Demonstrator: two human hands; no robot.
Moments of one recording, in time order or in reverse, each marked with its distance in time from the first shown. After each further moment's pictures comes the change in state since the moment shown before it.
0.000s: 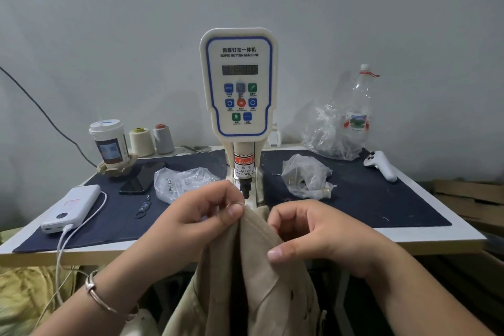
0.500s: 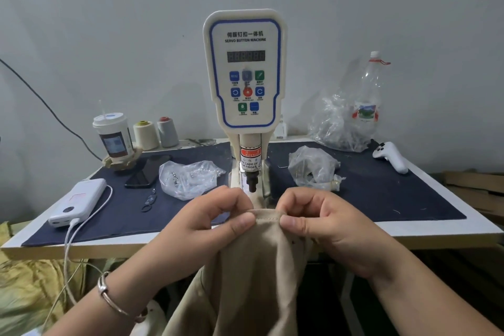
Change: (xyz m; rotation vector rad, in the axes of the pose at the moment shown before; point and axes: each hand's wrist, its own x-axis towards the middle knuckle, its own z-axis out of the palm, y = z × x) left_hand -0.004 -0.016 0.004 0.087 -0.023 -0.039; right_hand 0.011 0.019 0.003 0.170 0.149 -0.192
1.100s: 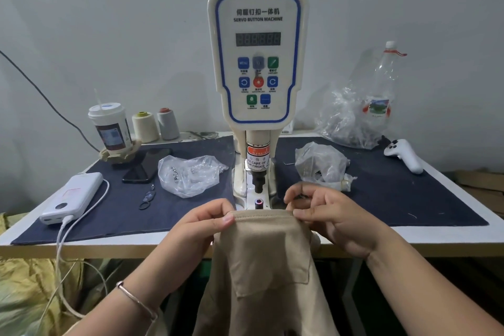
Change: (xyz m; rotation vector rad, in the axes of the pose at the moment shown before) left_hand 0.002 -0.074 0.002 -0.639 0.027 -0.308; right_hand 0.044 0.040 -0.048 -0.002 0.065 0.188
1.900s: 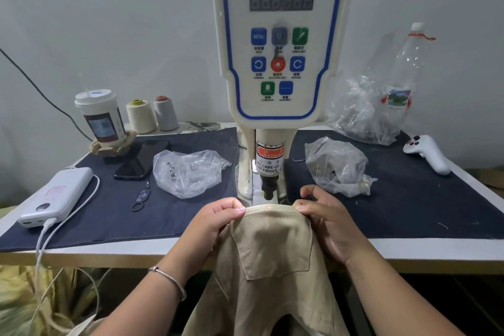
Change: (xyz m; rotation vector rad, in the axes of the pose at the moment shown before) left_hand 0.064 -0.054 -0.030 0.053 0.132 -0.099; right_hand 0.066 0.068 -0.021 0.371 0.280 -0.072
